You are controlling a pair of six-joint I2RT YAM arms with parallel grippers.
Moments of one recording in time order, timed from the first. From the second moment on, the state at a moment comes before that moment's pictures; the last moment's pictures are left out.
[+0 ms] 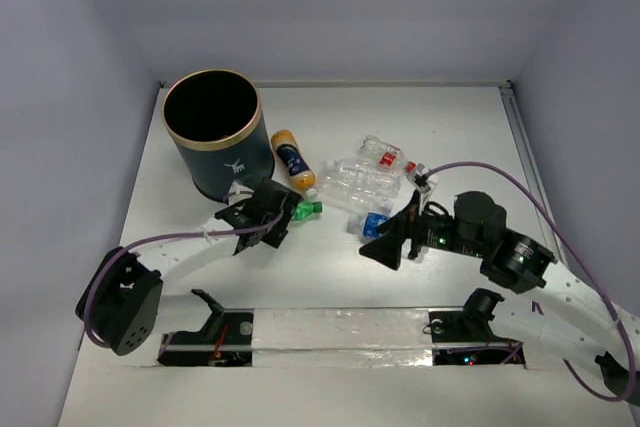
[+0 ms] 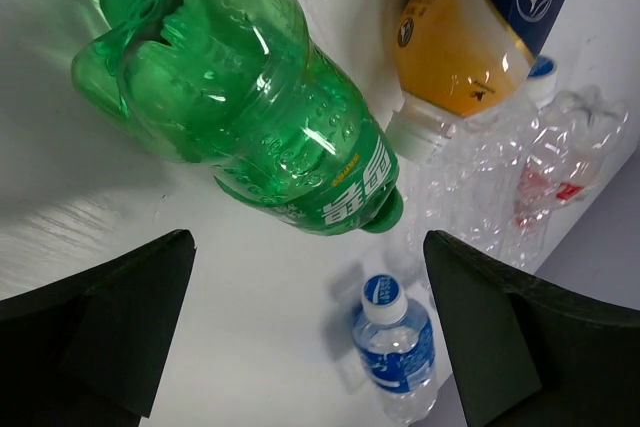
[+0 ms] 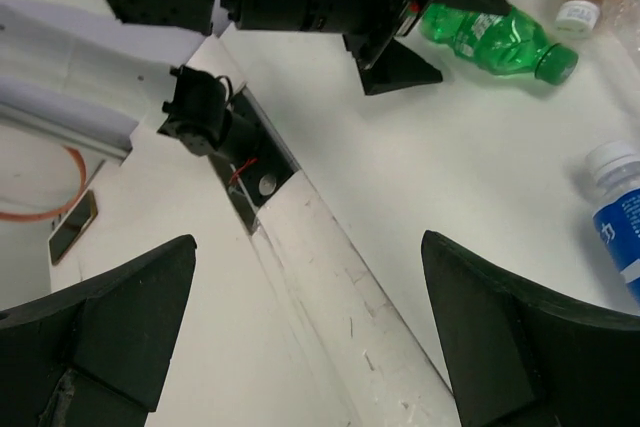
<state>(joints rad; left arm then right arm) -0.65 1.23 0.60 -0.27 -0.25 -1.60 0.88 0.69 0.78 -0.34 -0.30 0.55</state>
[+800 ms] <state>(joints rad) -0.72 1.44 0.78 -0.49 -0.42 -1.91 0.88 0.60 0.72 -0.48 -0.49 0.42</state>
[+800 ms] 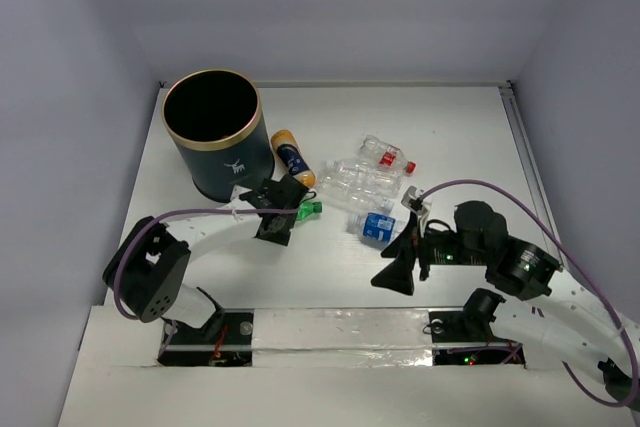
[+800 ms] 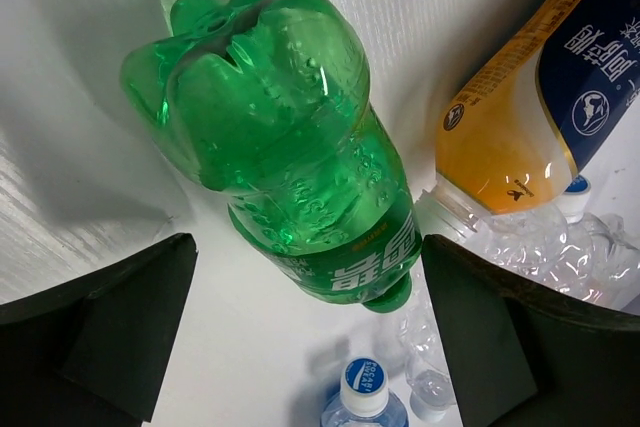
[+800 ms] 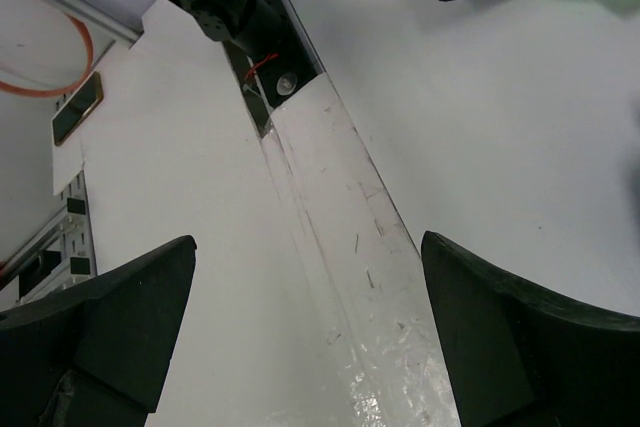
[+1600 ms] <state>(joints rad) -0.78 1.33 0.71 -0.54 -0.47 -1.82 0.88 0.59 0.71 -0.52 -0.44 0.48</state>
